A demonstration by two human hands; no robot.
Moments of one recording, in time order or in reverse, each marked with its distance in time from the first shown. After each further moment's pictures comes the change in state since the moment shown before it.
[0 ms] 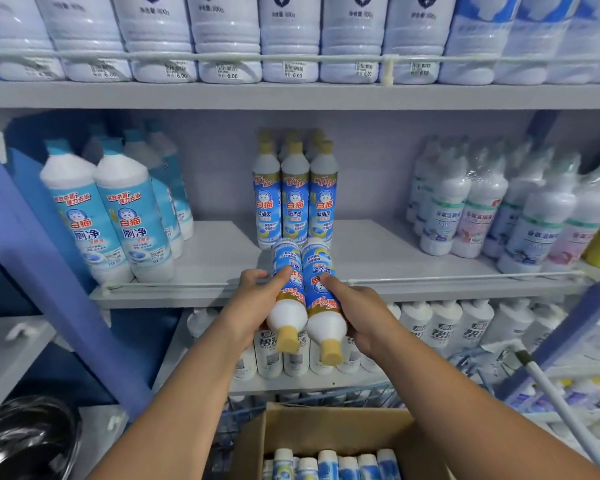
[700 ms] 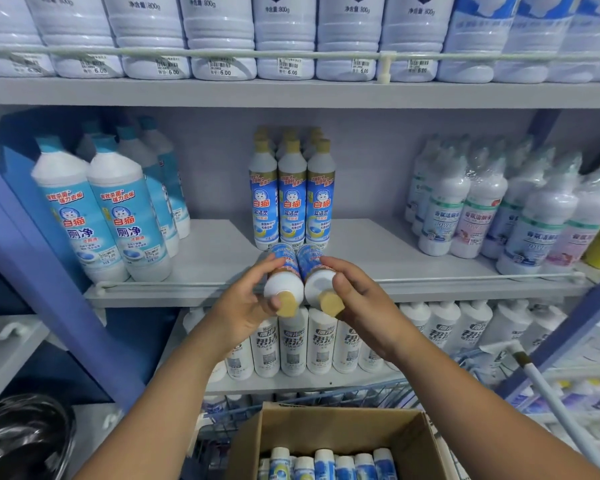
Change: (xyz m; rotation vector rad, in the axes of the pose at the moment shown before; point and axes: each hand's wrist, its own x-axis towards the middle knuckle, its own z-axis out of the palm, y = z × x) left_hand -0.006 -0.016 -0.023 -0.034 -0.368 0.410; right_hand -0.005 -0.001 -0.024 -0.046 -0.292 -0.324
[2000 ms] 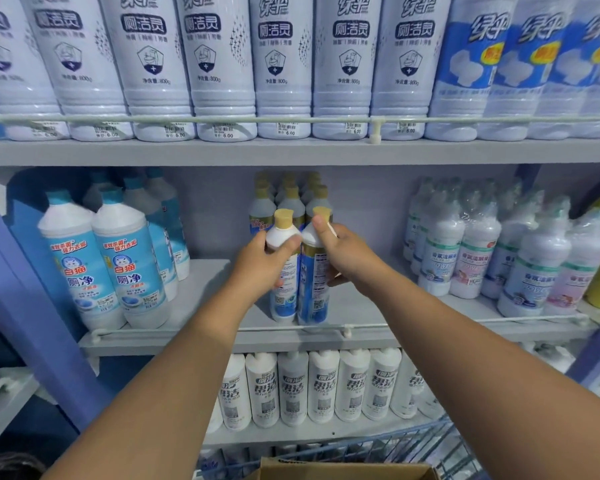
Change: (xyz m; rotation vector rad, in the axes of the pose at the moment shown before) left_hand 0.106 0.088 0.016 0.477 0.364 -0.086; right_hand 0.108 -0.101 0.010 -0.558 0.174 0.023
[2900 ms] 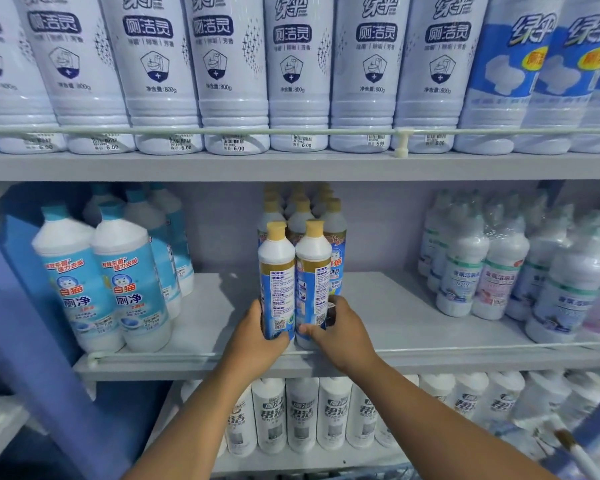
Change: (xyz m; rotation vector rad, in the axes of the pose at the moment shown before) left_hand -0.003 -0.119 0.009 0.162 -0.016 -0.003; right_hand 0.008 0.107 0.068 -0.080 0.099 -0.087
